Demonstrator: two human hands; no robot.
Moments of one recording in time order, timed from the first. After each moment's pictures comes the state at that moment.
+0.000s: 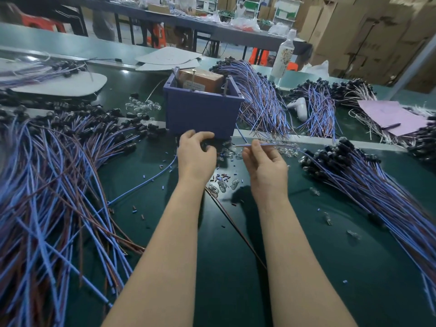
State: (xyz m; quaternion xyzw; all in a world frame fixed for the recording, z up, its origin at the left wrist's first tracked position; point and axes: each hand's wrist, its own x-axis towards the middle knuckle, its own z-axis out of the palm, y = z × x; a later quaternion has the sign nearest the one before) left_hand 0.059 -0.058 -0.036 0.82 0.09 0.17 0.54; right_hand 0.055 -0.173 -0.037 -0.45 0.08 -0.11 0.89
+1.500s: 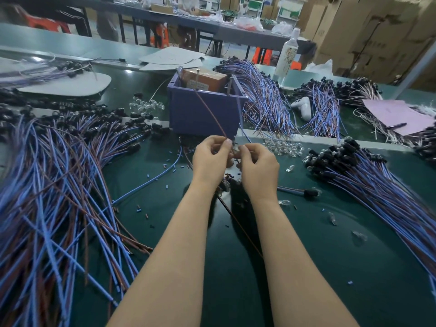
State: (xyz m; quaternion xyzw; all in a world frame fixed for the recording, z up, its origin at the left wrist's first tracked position) left_hand 0.067 -0.075 -0.054 0.65 0.03 0.13 0.75; right_hand 0.053 -0.163 -0.048 -0.83 0.02 -0.23 0.51
